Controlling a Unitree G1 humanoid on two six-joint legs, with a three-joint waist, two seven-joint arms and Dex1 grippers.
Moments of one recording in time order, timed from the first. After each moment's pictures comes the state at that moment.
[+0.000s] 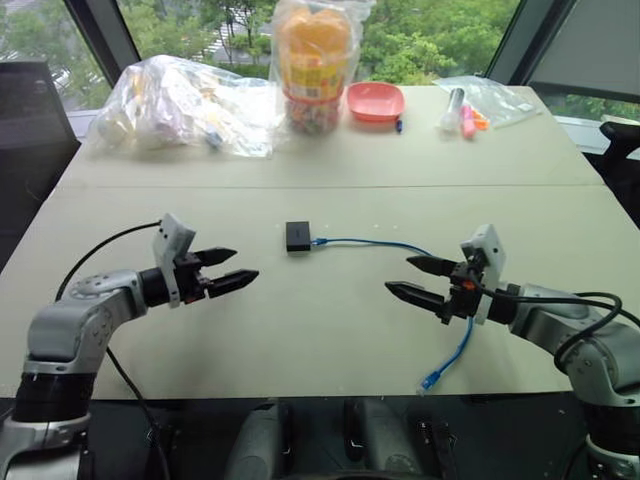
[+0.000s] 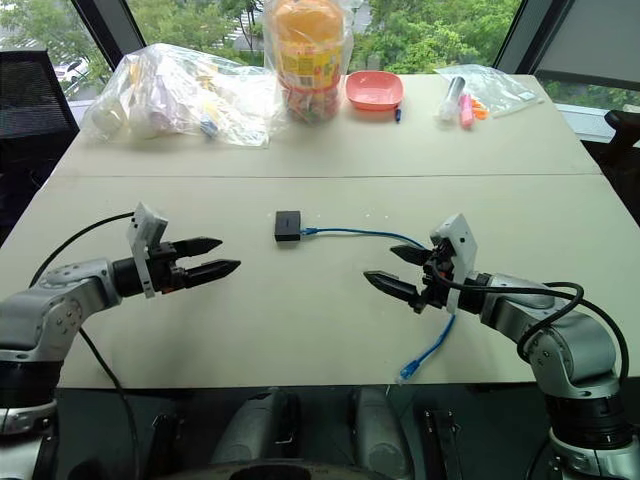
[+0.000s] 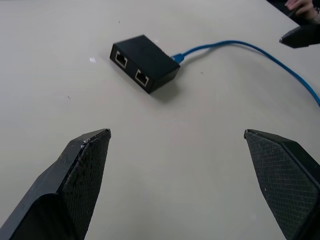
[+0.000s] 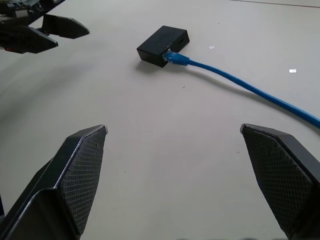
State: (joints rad) left arm -0.29 0.69 0.15 -0.13 -0.65 0.78 -0.88; right arm -0.13 -0.69 -0.16 -0.39 0.74 0.82 0.72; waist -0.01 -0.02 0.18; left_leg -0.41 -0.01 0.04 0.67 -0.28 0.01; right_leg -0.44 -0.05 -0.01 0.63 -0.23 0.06
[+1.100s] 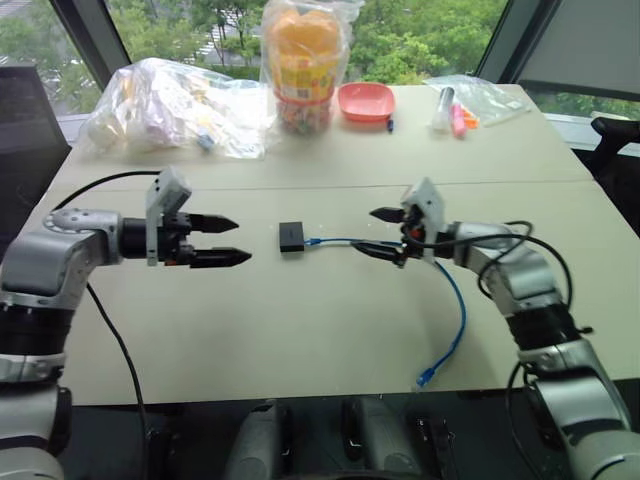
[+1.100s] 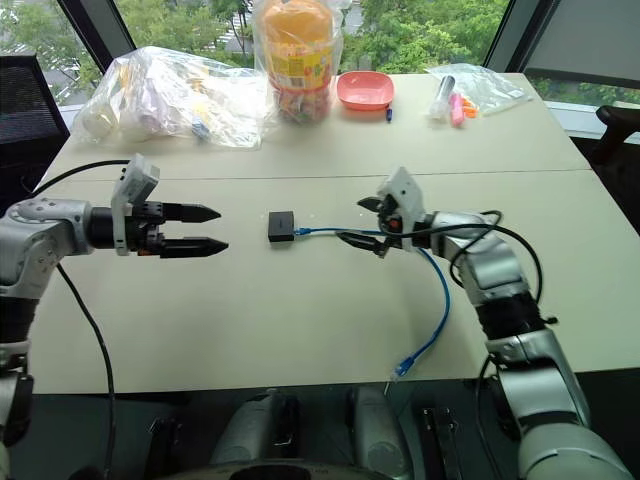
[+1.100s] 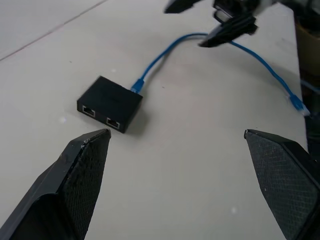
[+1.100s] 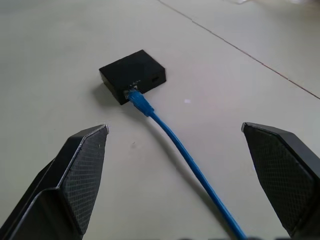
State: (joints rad) left arm -0.56 0.95 -0.03 0.07 -0.55 0.74 -1.32; right arm -0.75 -0.49 0.23 0.41 0.29 0.35 1.00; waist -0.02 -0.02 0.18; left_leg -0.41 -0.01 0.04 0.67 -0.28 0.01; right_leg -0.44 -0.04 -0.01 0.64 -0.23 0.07
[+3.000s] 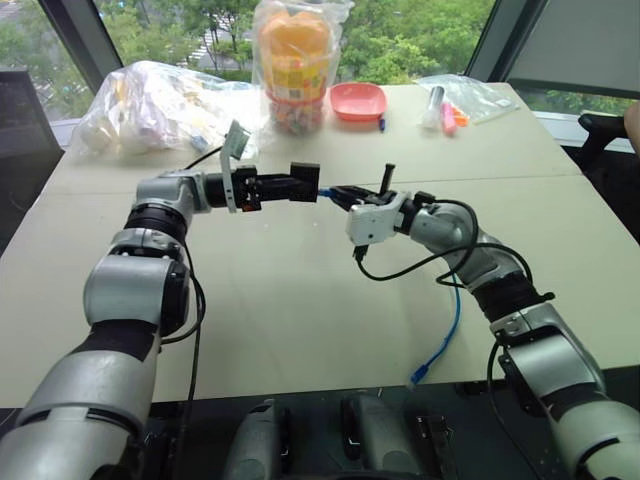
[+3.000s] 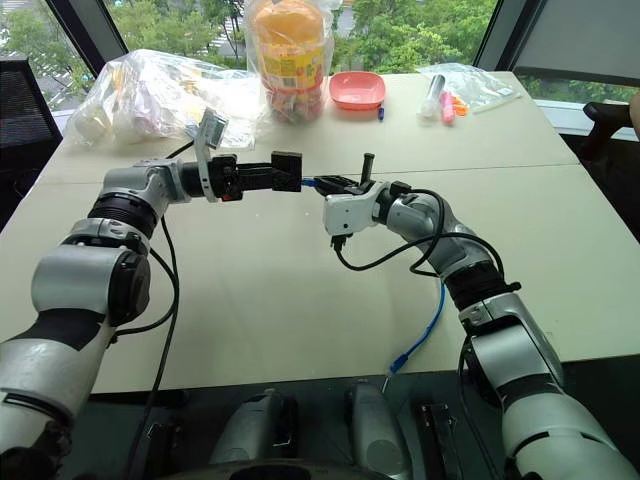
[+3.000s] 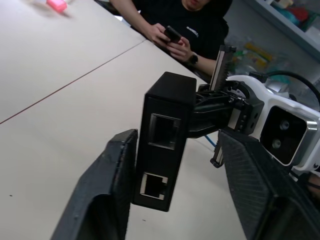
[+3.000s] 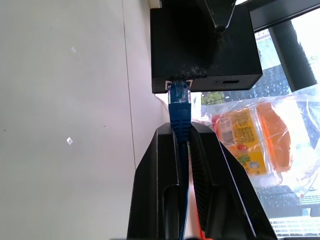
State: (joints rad) left arm -1.26 0.41 0.04 1.26 -0.26 0.42 -1.48; right arm -0.81 -0.49 0.33 0.50 -0.46 -0.57 0.46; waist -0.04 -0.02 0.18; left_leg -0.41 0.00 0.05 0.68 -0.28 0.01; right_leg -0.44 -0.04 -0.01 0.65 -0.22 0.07
